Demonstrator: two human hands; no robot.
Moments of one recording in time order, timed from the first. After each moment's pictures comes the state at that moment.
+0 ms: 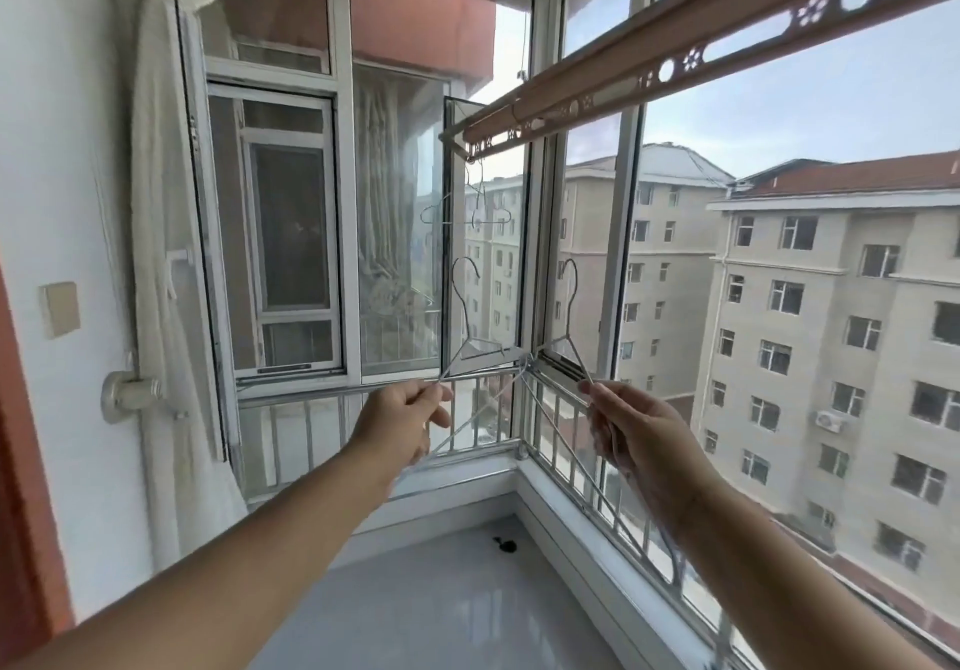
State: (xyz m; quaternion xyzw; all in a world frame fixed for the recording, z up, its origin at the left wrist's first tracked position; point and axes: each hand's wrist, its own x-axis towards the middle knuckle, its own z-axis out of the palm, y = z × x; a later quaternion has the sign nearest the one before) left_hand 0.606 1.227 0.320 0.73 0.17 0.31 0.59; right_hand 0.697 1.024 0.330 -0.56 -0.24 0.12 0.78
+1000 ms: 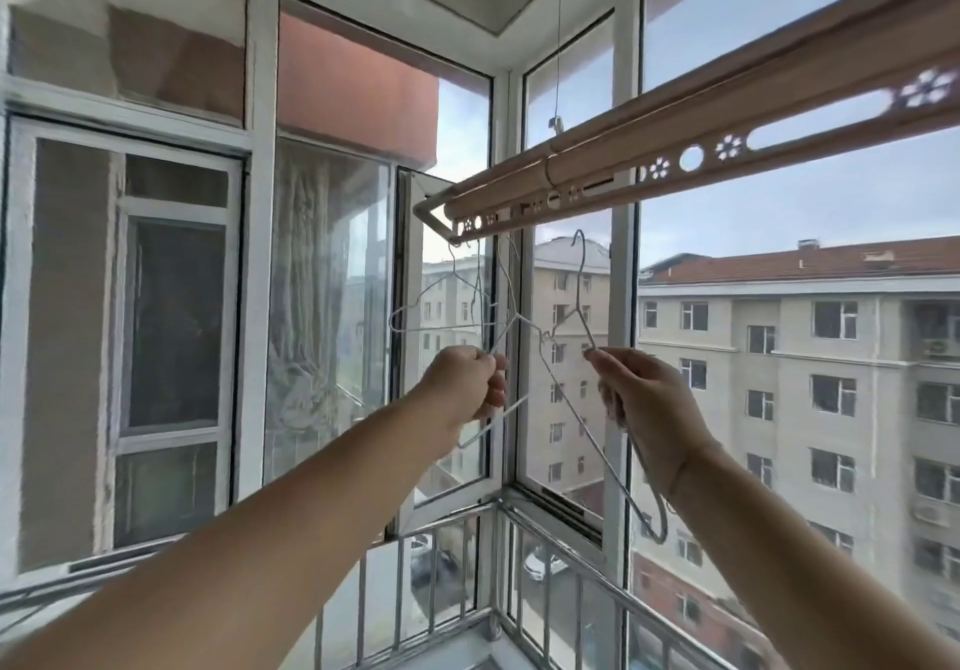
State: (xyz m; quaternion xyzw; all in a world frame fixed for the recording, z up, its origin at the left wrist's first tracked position) left_hand 0.944 1.450 0.468 0.74 0.03 0.25 0.62; right_hand 1.002 1.290 0.448 -0.62 -0.26 -0.15 0.72
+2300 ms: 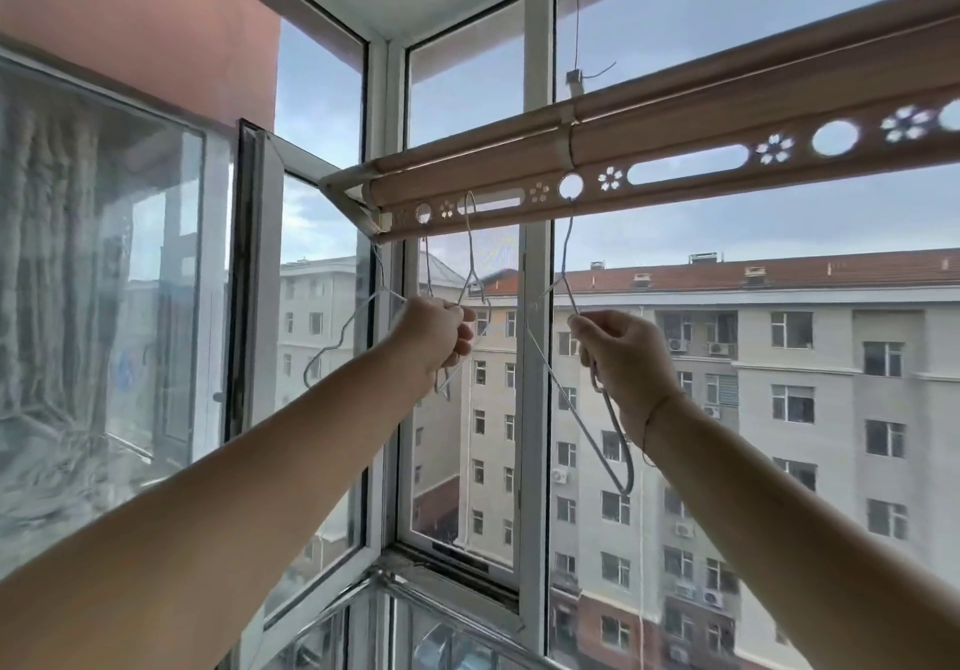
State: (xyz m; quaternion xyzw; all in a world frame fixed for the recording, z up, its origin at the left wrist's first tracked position) left_hand 1.200 1.572 0.542 0.74 -0.12 0.21 0.63; right_hand 1.184 1.396 0.515 -0.68 -0.14 -0.36 0.62
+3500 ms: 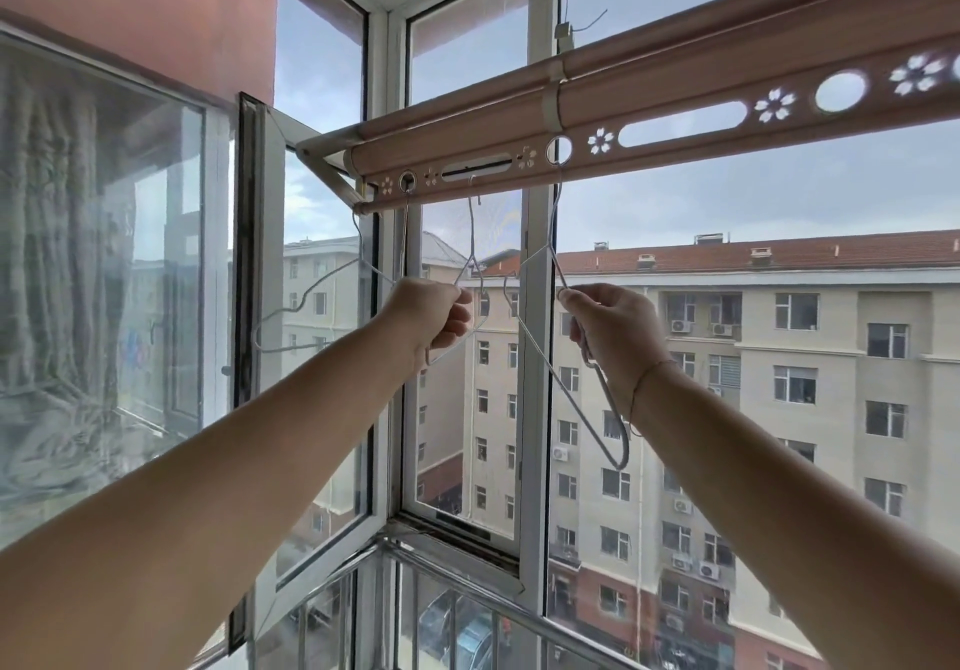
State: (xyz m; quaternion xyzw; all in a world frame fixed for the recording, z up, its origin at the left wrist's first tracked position) left_hand 1.182 1.577 0.534 0.72 -0.11 0.19 0.66; right_hand 1.172 1.407 0.512 -0.67 -0.14 -0.35 0.64
